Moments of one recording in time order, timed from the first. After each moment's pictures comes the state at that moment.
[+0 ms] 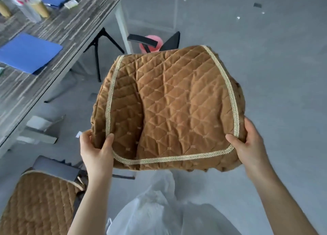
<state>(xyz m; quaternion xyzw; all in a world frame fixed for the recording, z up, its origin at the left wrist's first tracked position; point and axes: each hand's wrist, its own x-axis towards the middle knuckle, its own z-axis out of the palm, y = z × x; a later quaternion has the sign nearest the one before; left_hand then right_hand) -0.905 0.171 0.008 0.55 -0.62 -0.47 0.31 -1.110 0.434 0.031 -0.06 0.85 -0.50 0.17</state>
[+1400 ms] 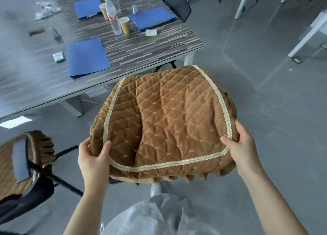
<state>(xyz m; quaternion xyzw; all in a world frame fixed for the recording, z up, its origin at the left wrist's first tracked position) -1.294 0.064 0.009 0.74 -0.35 -0.32 0.47 -1.631 0.099 0.034 -0.31 0.75 -0.44 0.38</state>
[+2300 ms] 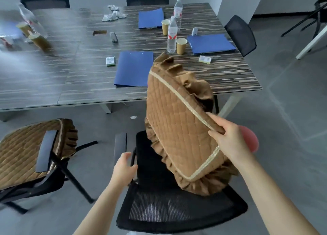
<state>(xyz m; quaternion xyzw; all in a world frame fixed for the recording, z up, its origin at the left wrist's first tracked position) -1.246 -0.062 -0.060 0.82 -0.35 -0.42 0.18 -1.530 -0.152 0.069 -0.62 0.62 -0.28 0.38</state>
